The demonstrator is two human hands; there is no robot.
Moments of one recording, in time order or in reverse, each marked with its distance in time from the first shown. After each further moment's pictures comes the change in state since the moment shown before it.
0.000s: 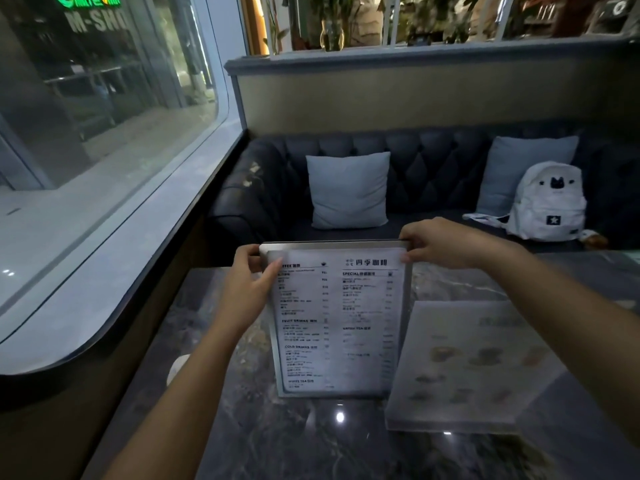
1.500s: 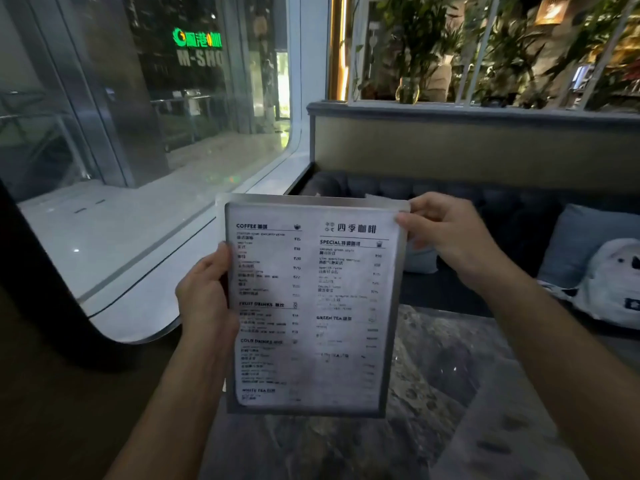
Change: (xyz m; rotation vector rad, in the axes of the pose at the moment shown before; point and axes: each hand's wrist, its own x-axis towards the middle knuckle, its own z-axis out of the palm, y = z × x) left_hand -0.021 0.024 -0.121 -0.917 0.534 -0.208; right_hand 0.011 -0.140 -0.025 0.834 0.452 -0.315
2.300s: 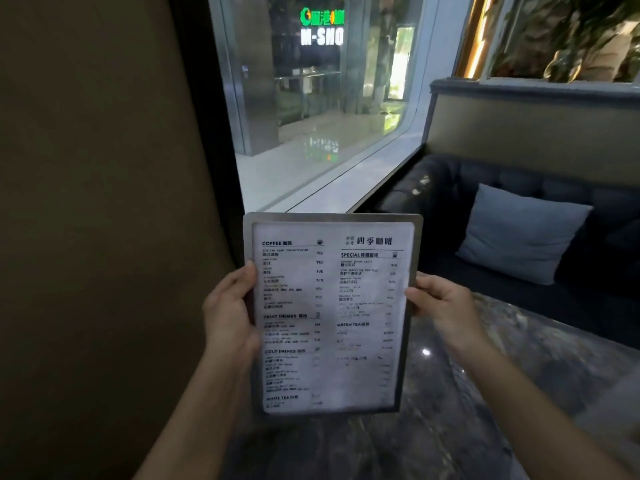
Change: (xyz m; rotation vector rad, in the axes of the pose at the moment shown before) left_hand -0.082 0.047 -0.136 -0.037 0.343 -0.040; right_hand -0.092 0.050 0.148 0.318 -0.234 0.226
